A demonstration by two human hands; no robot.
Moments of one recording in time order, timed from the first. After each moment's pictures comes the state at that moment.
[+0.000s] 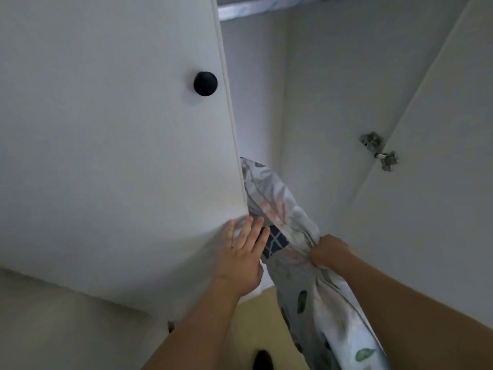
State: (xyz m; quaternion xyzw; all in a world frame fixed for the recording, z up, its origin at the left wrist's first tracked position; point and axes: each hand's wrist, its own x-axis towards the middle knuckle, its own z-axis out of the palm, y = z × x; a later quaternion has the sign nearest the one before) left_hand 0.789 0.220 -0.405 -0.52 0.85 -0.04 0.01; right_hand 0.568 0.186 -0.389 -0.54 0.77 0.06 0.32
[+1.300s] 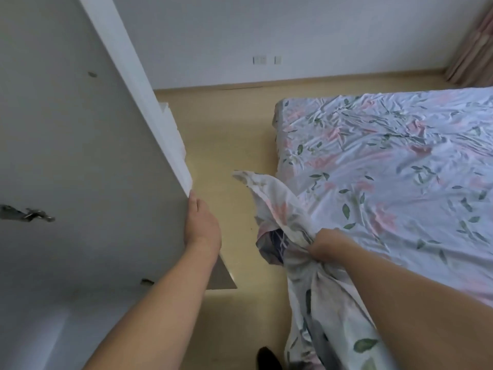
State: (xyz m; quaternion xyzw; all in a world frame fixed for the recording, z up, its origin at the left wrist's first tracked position) left_hand 0.330 0.370 -0.344 -0.13 0.89 -0.39 0.20; right_hand 0.252 0.605 -0.380 -0.05 0.94 -0.04 0.33
